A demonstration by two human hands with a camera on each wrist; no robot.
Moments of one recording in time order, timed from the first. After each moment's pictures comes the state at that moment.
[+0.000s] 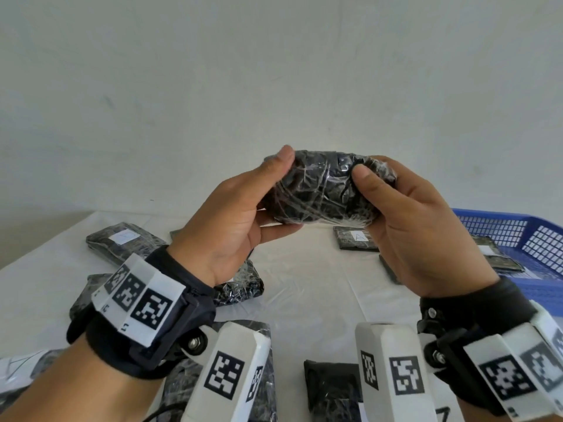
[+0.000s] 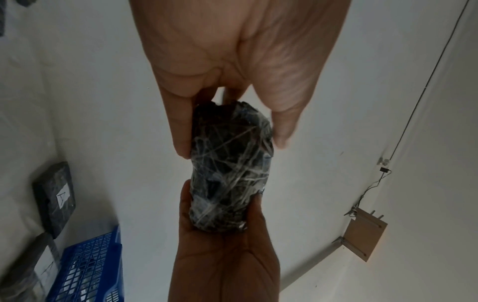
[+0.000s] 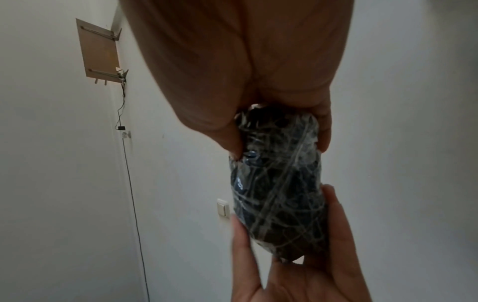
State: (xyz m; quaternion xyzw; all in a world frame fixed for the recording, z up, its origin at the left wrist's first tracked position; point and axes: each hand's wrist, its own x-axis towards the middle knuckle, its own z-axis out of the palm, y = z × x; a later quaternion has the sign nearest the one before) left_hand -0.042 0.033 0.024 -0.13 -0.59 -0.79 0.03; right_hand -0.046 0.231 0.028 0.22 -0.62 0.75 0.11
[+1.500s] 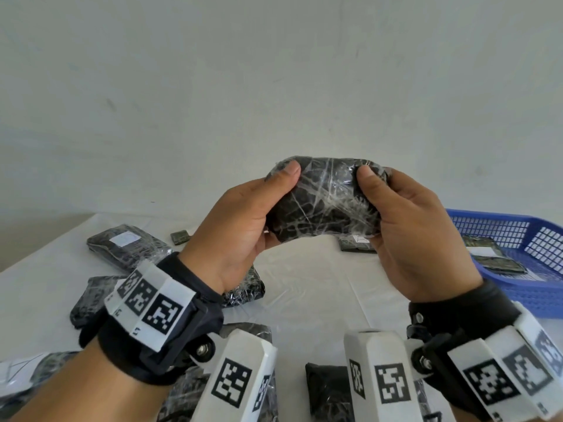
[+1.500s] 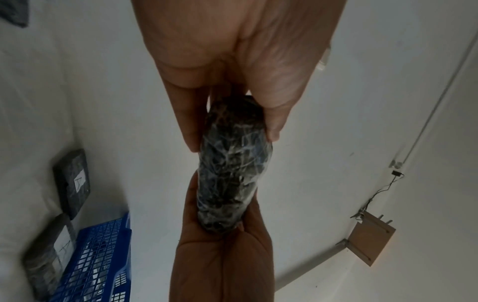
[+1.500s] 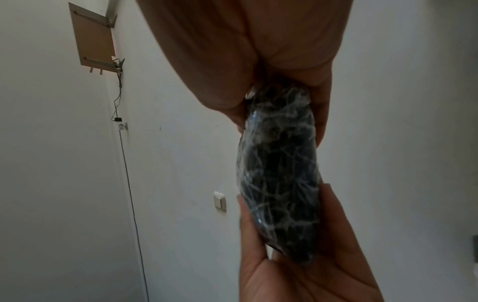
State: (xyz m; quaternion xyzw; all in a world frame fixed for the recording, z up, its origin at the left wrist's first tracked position) left_hand -0.042 0.041 0.020 -0.12 -0.59 -0.79 0.03; right_hand -0.051 0.225 0.023 0.16 -0.61 0.77 0.13
